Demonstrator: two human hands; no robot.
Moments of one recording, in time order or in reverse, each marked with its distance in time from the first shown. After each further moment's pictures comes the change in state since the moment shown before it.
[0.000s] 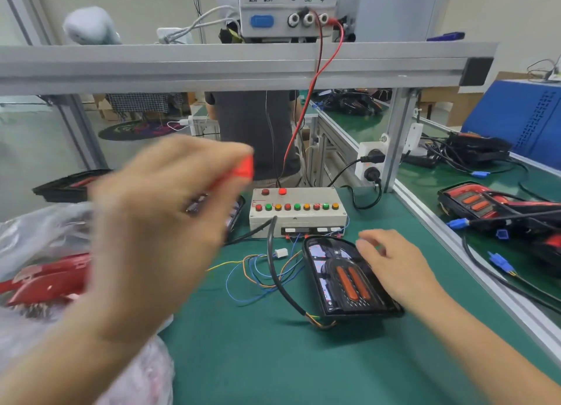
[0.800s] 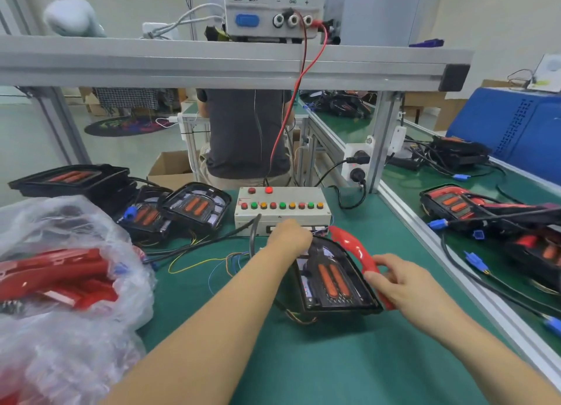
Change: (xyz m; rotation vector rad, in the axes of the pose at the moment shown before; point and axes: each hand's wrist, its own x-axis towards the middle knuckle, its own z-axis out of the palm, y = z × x) left_hand 0.029 0.026 0.218 -0.283 -0.789 -0.859; right_hand -0.027 0.035 -0.030 -0.017 -0.168 0.016
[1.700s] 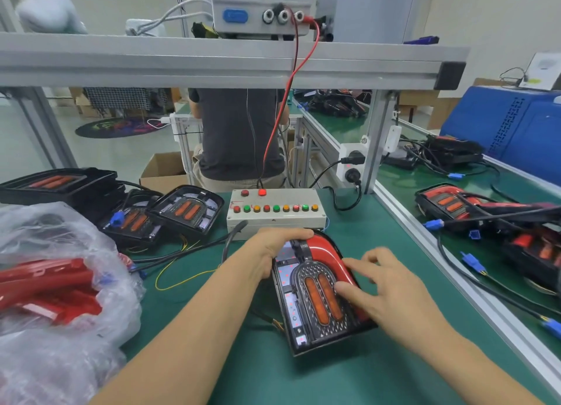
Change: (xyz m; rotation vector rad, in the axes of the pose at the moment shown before) left_hand -0.008 -0.022 -0.014 -0.892 -0.302 -0.184; right_hand -0.005 -0.012 0.015 -0.168 0.067 -0.143
